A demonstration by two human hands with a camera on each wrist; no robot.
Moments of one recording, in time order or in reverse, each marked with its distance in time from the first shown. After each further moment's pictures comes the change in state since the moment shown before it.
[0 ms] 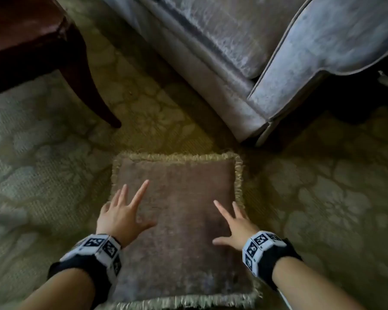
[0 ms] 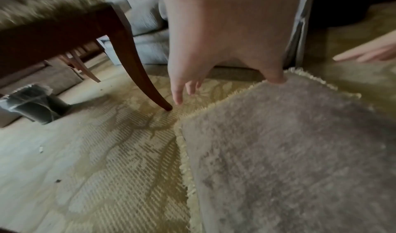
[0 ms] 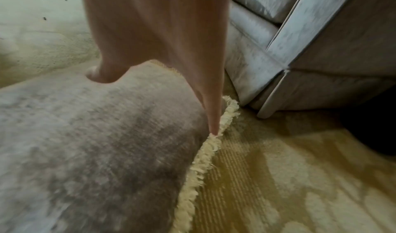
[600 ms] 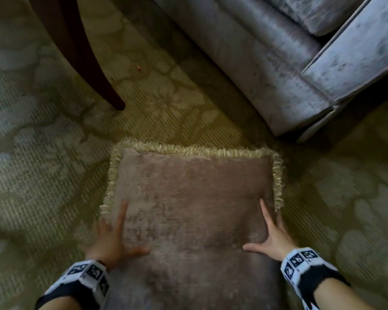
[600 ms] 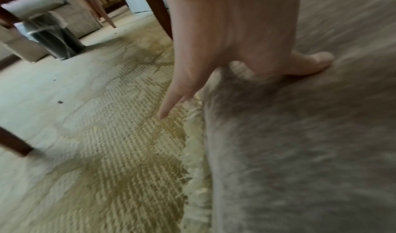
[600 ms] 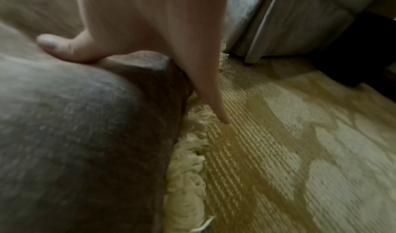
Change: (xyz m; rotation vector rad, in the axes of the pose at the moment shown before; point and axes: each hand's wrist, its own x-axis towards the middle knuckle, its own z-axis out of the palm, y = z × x) left_hand 0.109 -0.081 0.144 -0.445 -0.190 -0.261; right_hand 0.154 0.066 0.053 0.246 0.202 0.153
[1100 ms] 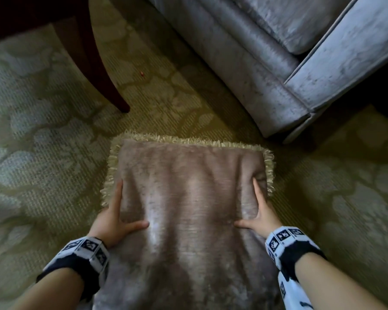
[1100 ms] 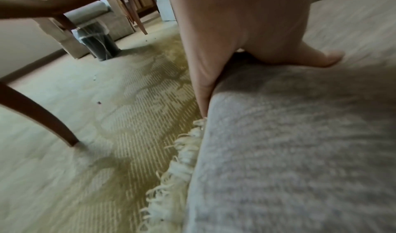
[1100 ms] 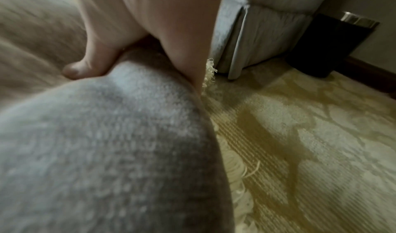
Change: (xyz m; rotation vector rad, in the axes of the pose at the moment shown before) left_hand -0.058 0.028 -0.048 -0.253 0.132 0.129; right_hand -0.045 -0.038 -0.043 0.348 0.097 -0.122
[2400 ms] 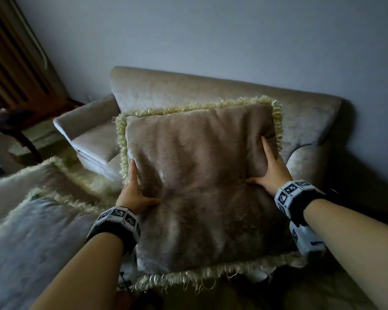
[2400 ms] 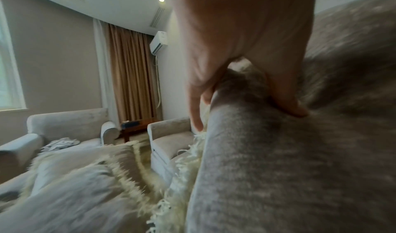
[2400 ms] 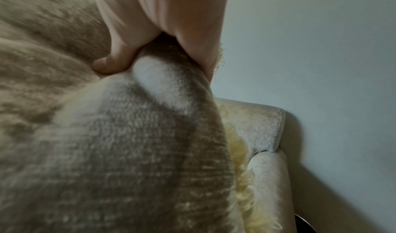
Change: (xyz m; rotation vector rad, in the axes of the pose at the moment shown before) left_hand -0.167 0.571 -0.569 -0.007 0.251 0.681; right_hand -0.249 -0.566 -0.525 0.074 0.747 -0.366
